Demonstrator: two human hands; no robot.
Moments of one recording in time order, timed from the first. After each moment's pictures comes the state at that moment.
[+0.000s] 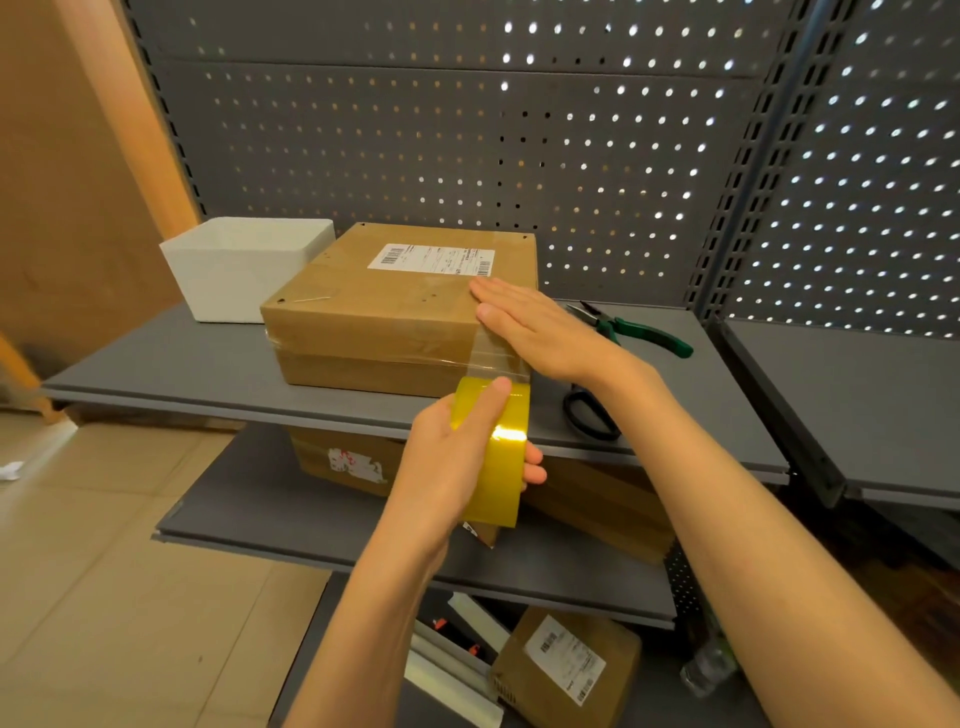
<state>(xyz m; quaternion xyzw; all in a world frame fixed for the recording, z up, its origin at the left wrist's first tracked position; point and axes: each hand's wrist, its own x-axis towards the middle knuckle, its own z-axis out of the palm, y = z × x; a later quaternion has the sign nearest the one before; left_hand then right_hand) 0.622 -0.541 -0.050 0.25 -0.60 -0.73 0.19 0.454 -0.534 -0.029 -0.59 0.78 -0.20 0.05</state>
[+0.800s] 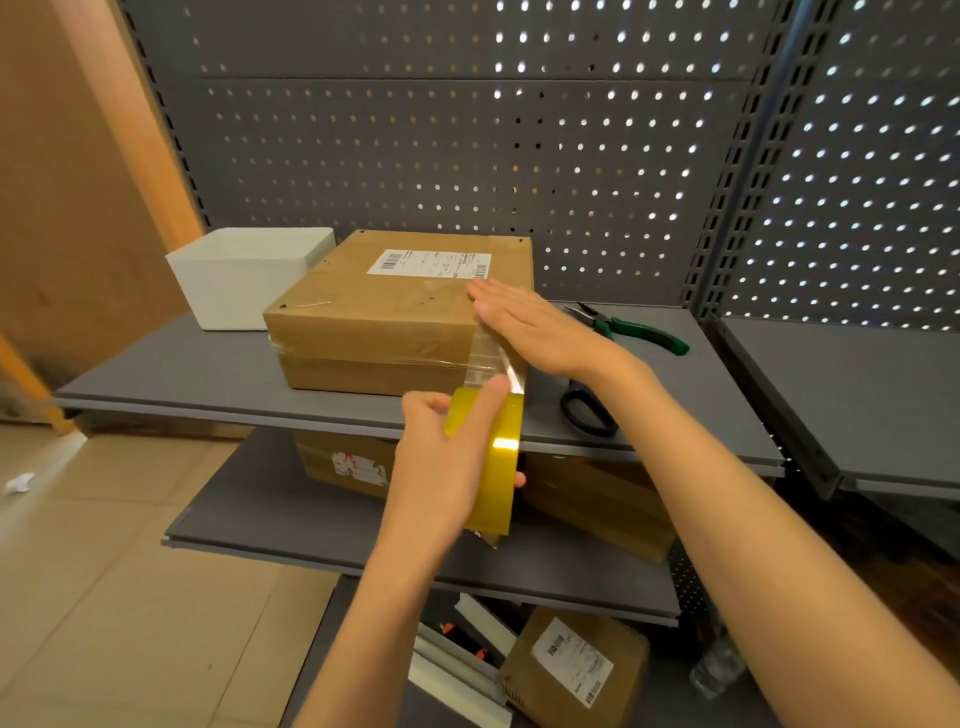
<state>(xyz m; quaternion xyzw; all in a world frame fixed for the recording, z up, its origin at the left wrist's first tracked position) 0.625 -0.536 -0.052 0.34 -0.64 -0.64 0.26 0.453 -0.533 -0.029 -0.58 0.78 -0.23 0.08</state>
